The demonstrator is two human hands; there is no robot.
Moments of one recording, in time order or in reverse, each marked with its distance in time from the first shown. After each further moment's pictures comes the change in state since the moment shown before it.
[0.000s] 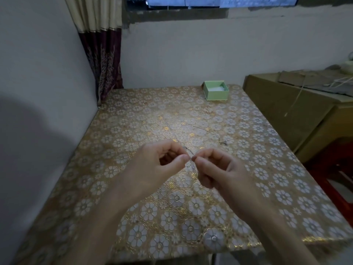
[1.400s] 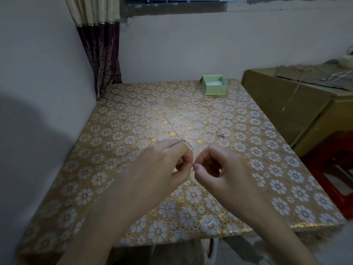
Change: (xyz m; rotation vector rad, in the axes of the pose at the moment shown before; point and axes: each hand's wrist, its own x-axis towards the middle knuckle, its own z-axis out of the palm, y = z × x) left_hand -0.022 0.013 0.014 0.558 0.026 0.381; right_hand -0.029 -0.017 0.015 -0.708 0.117 -0.211
